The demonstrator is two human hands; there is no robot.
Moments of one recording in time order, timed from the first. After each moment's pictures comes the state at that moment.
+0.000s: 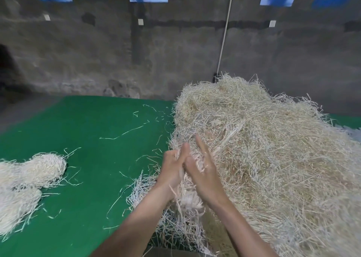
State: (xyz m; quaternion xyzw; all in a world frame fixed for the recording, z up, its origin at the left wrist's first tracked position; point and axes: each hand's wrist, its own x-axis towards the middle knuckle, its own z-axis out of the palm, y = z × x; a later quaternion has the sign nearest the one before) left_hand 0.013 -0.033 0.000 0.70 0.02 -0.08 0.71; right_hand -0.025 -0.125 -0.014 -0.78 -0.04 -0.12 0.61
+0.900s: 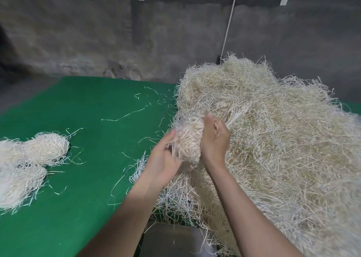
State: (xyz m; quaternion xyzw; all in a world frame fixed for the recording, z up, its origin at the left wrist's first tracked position) left_hand 0.008 -0.002 -0.017 0.40 0.00 -0.23 0.89; right_hand 0.019 -0.114 -0.006 -0.66 0.07 -0.35 0.66
